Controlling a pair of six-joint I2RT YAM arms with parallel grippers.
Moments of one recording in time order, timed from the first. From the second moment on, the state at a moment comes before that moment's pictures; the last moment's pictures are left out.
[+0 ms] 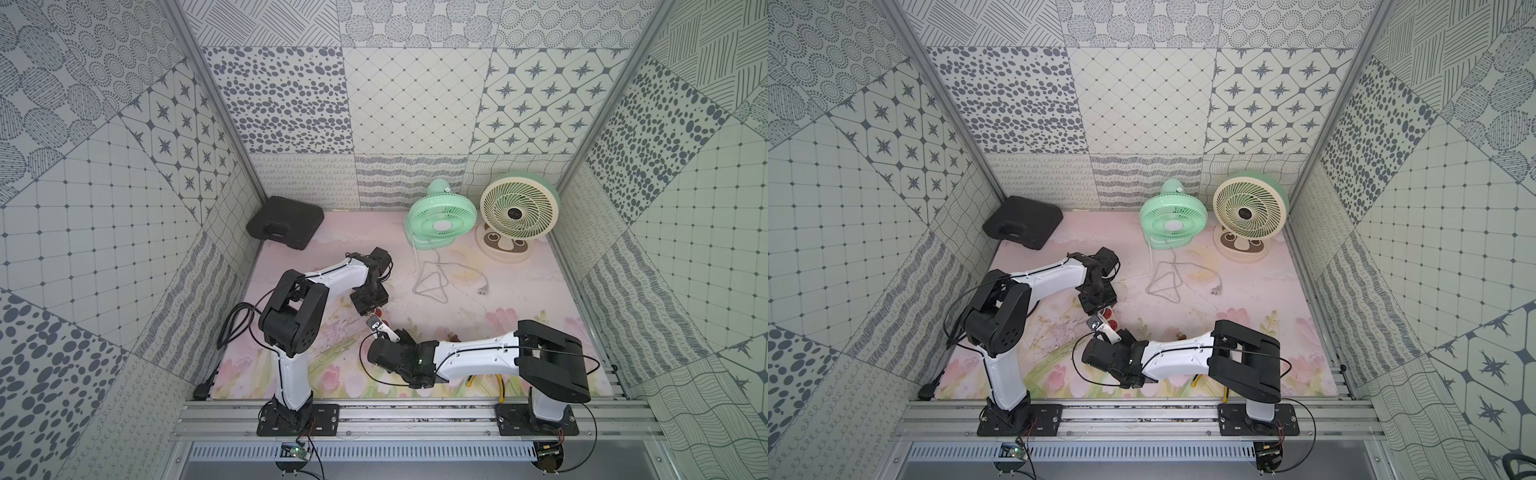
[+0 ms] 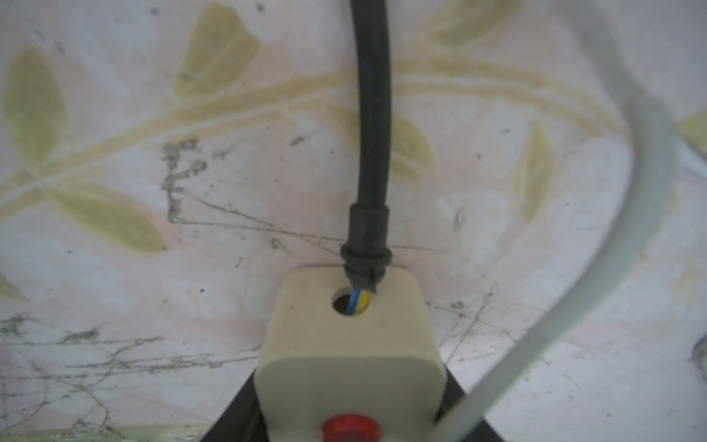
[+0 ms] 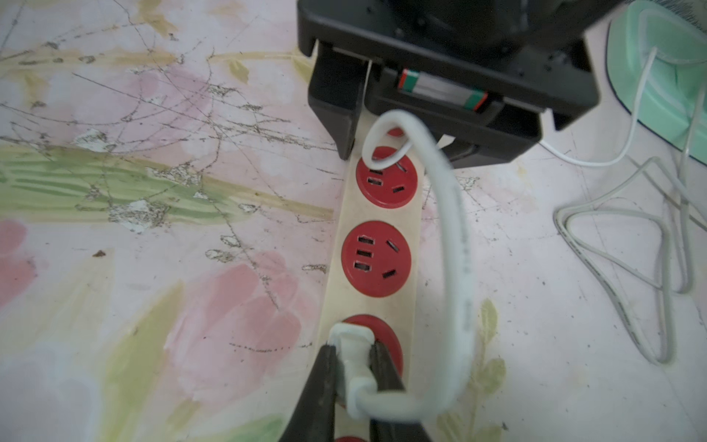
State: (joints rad) left arm -0.46 1.93 1.29 -0.85 0.02 -0.99; right arm 1.35 1.81 1.03 -0.17 0.62 0.35
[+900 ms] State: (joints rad) left arm -0.47 1.93 1.29 -0.84 0.01 -1.04; right arm 1.18 1.66 0.84 0.04 0.28 0.52
